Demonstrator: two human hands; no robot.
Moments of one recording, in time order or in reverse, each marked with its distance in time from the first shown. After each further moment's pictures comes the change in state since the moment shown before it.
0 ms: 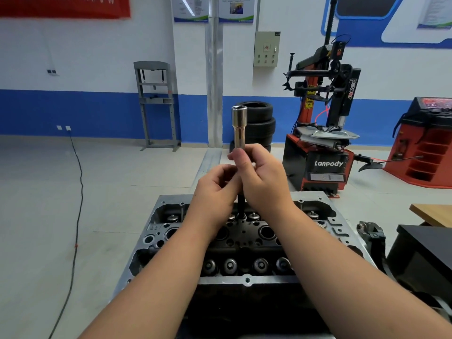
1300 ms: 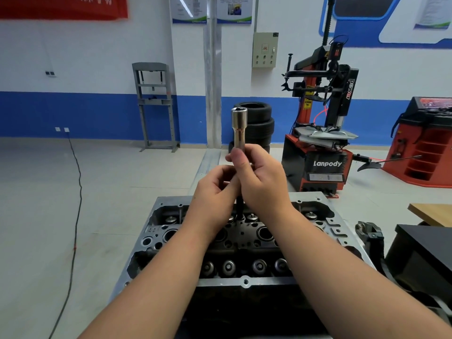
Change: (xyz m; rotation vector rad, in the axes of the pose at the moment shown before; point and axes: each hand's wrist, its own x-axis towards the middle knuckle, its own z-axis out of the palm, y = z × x) left_hand -0.001 0.002 0.002 0.022 -0.033 0.024; right_hand -0.001 -0.002 0.000 0.016 0.027 -0.024
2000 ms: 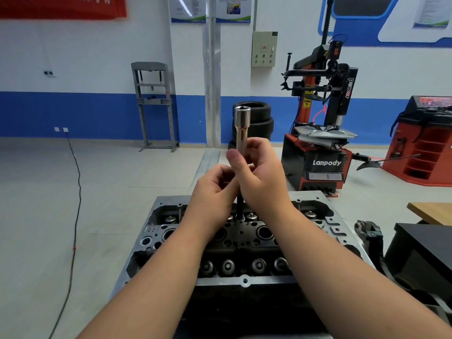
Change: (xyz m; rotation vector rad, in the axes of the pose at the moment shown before) left_hand 0.000 -0.001 -0.004 0.024 -0.021 0.007; right_hand 0.001 -0.005 -0.001 0.061 0.000 0.020
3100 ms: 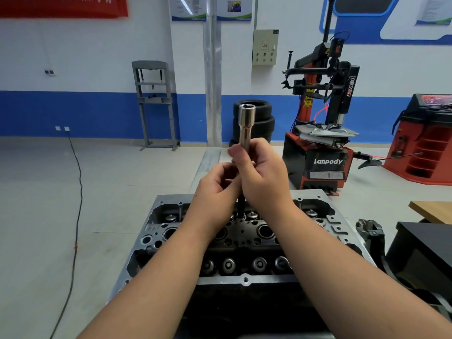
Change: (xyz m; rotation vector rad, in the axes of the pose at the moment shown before) left_hand -0.001 0.000 0.003 -0.019 -0.004 -0.025; right_hand 0.000 0.004 -0.001 -0.014 0.022 -0.009
